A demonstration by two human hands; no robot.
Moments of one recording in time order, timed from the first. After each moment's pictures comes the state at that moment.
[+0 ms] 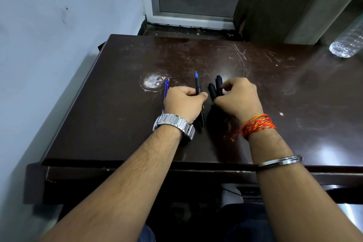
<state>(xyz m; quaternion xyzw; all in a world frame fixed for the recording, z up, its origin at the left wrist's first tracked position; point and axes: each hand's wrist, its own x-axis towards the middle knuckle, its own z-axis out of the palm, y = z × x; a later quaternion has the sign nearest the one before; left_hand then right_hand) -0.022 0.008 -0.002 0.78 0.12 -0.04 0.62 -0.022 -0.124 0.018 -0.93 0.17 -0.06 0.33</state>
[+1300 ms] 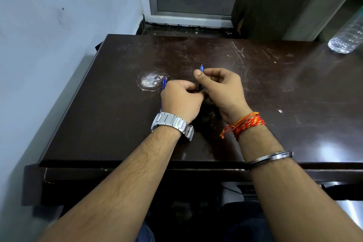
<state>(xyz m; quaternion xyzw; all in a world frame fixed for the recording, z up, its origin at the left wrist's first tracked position) -0.023 0.008 0.000 0.84 0.05 0.07 0.54 -0.012 -0.096 0.004 -0.70 0.14 -0.09 0.69</state>
